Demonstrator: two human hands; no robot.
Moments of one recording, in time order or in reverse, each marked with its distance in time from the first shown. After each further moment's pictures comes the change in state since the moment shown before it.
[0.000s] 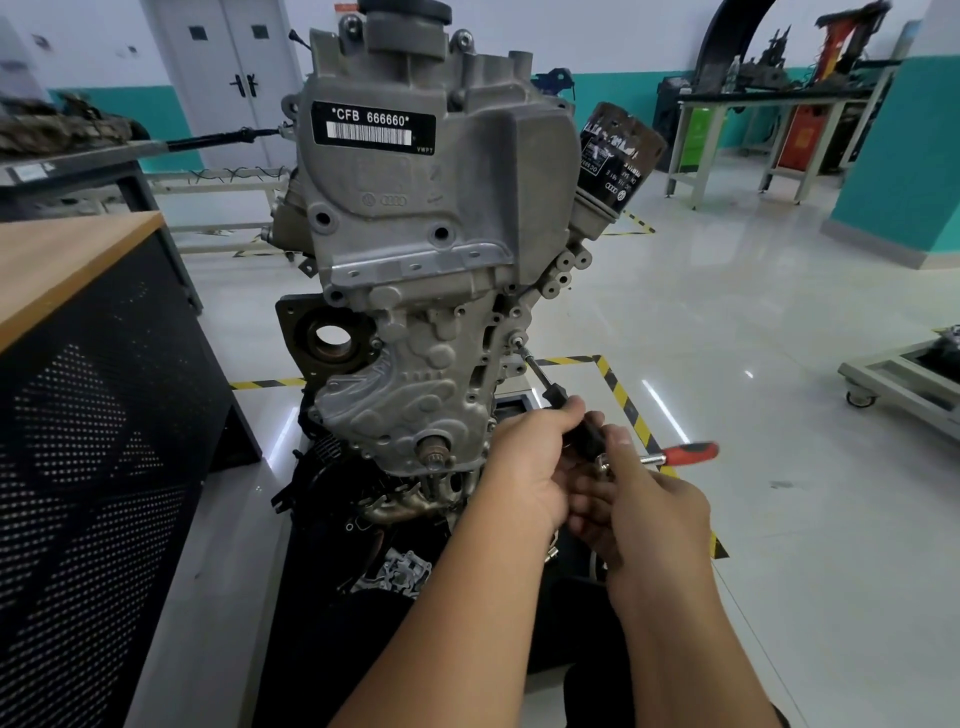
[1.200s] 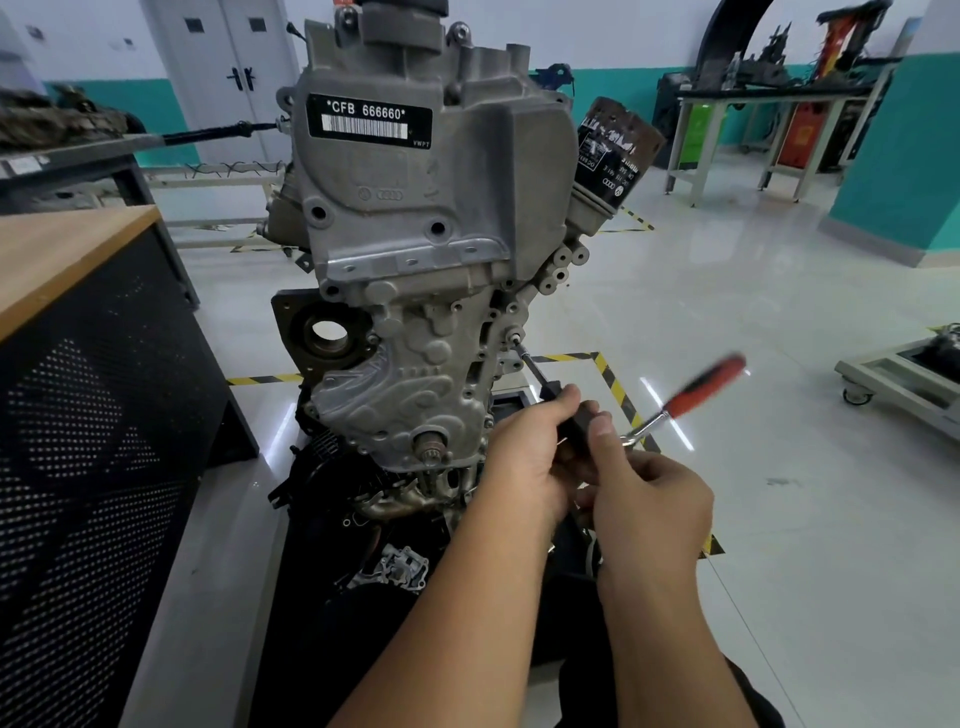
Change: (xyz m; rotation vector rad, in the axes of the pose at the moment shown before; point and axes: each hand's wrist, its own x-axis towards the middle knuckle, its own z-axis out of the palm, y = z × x) left_hand 0.011 -0.004 0.002 -0.134 -0.039 0.003; right_hand 0.006 0.008 0.001 -0.275 0.123 -0.283
